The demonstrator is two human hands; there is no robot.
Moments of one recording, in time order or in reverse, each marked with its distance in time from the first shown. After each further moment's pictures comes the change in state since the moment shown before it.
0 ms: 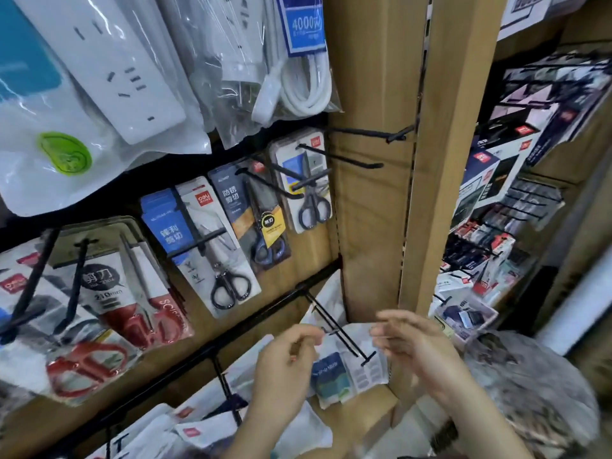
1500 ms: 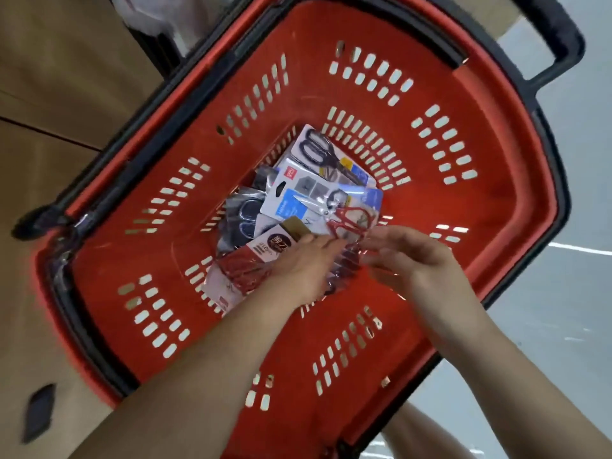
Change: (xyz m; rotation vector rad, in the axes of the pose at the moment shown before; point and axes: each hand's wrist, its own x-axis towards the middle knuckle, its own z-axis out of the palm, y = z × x) left_hand -0.144 -0.563 0.615 0.948 -1.525 0.635; right_hand -0.048 0.604 -0.386 0.104 0.839 0.400
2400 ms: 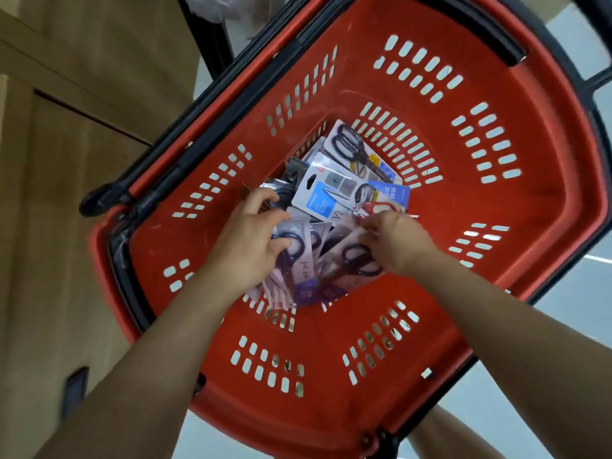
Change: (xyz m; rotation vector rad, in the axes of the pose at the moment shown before) left_hand -0.087 -0.079 -0.062 -0.228 0.395 -0.171; right_hand 0.084 0.024 0.052 -1.286 -0.146 -0.229
